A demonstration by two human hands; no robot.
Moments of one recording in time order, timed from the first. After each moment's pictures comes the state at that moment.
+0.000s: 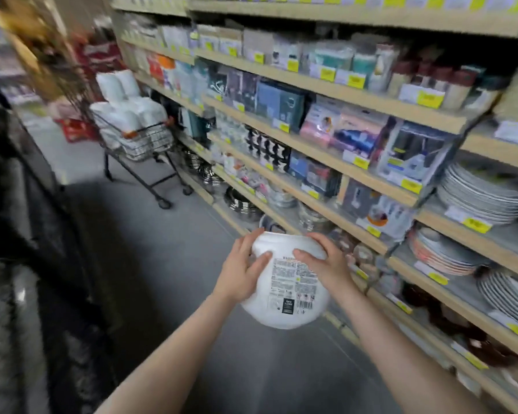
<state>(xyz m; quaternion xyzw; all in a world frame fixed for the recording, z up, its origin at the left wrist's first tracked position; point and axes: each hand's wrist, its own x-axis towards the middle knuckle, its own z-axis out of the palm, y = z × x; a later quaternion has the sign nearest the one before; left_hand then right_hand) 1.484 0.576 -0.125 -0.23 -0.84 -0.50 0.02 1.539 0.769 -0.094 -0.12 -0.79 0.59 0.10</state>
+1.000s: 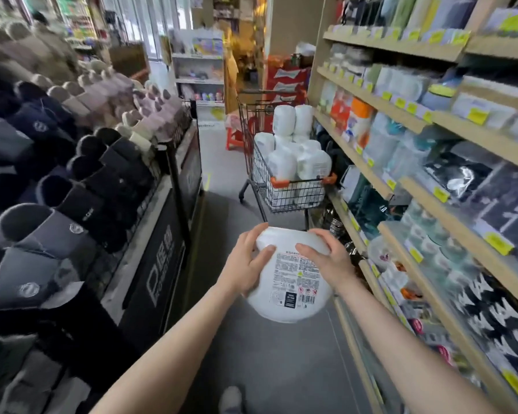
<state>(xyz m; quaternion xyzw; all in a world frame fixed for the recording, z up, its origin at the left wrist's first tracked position) 0.932 0.250 -0.111 0.02 -0.85 -0.49 0.19 0.864 0.436 -0.084 0.14 -0.79 0.60 -0.07</state>
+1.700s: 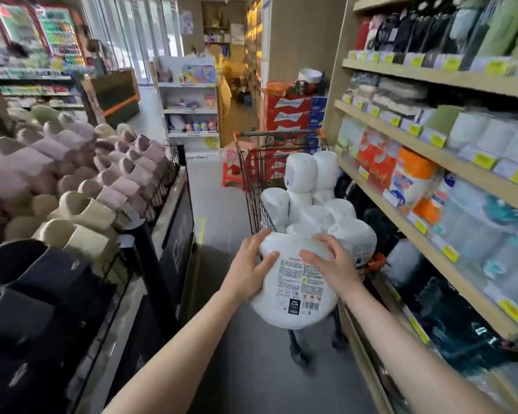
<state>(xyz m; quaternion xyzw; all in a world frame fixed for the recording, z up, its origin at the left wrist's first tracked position) 0.490 -0.002 -0.080 0.00 -0.86 -0.48 0.18 0.434 0.187 -0.053 0.15 -0.79 0.60 -0.05</state>
